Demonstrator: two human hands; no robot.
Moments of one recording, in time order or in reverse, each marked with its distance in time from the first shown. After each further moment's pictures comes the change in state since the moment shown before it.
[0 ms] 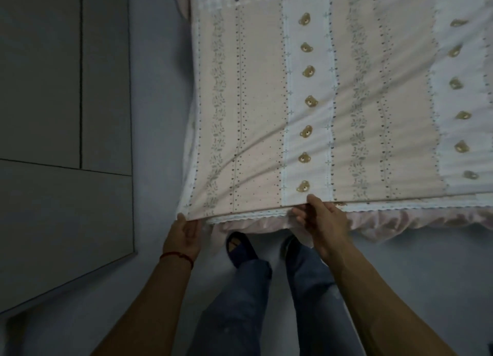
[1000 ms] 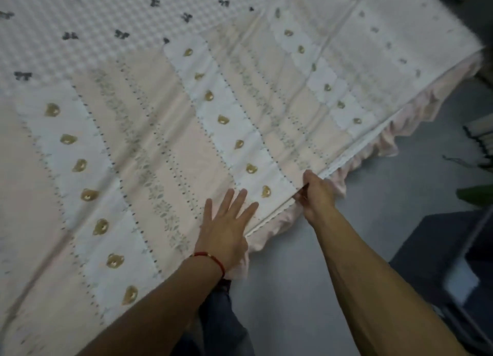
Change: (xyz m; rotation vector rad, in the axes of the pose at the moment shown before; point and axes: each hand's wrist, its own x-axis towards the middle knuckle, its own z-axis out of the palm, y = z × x) left_hand -0.158 -0.298 0.278 2.438 -1.322 1.409; right_hand 0.096 -0.215 -0.273 0.354 0.547 -0.318
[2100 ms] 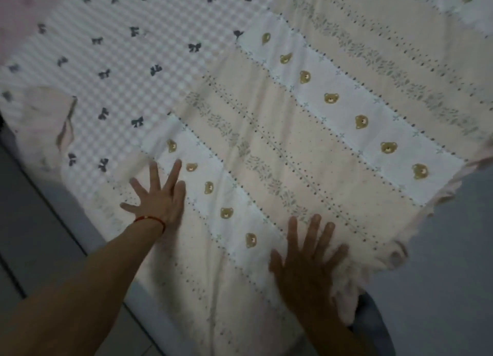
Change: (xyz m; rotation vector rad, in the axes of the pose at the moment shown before) left_hand -0.041 -0.393 -0.095 -0.040 -0.047 -0.656; right_hand -0.213 0.242 0.166 -1.448 -0.142 -0.621
